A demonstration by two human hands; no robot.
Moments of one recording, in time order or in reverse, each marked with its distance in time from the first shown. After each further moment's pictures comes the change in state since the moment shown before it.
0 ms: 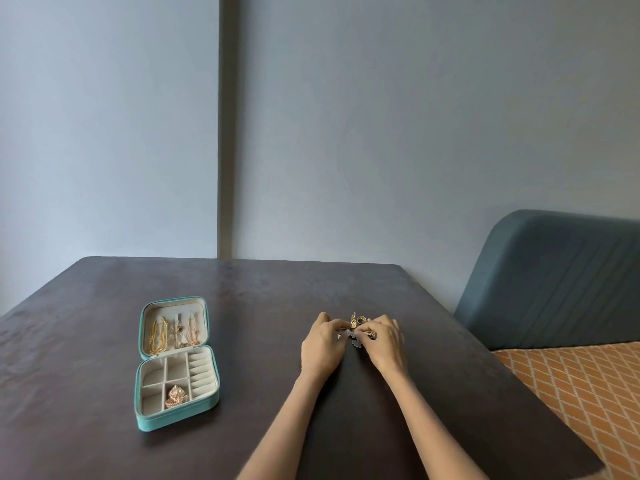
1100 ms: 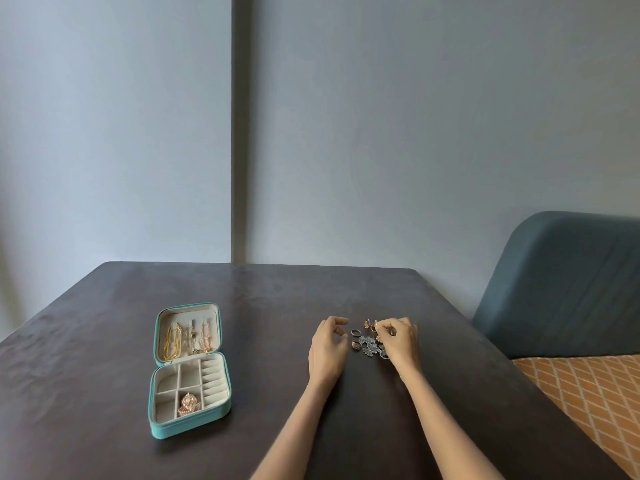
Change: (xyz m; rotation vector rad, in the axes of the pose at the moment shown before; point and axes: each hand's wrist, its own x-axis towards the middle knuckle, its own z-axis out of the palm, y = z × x) left_hand 0.000 -0.003 -0.003 -0.309 0.119 -0.165; right_hand 0.023 0.010 0.008 0.190 0.082 0.172
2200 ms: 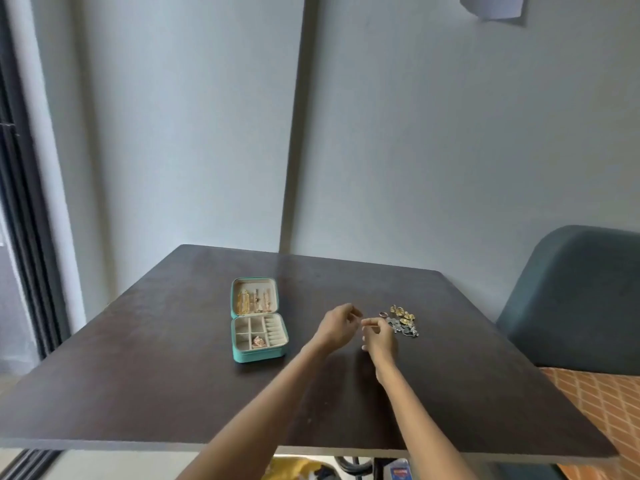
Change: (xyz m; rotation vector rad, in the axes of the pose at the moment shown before) left_hand -0.041 0.030 -0.090 0.271 -0.223 0.057; right_hand -0.112 -0.085 0.013 0.415 -0.187 0.180
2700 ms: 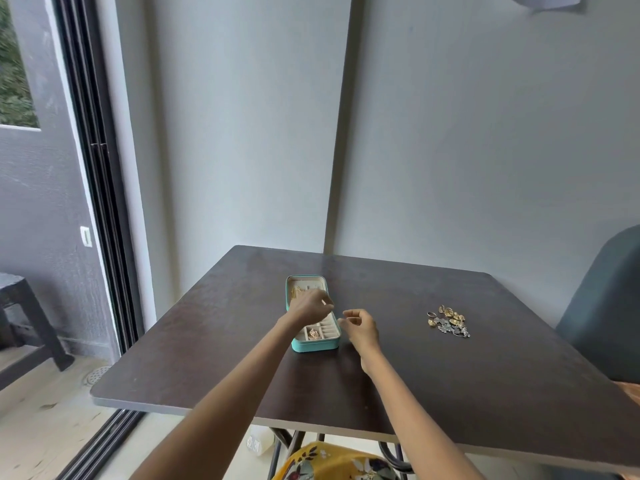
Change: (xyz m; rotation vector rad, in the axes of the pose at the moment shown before) left_hand -0.040 -0.058 -0.128 0.398 0.016 -0.148; right_hand -0.070 -0.050 0.091 0.129 -0.260 -0.006
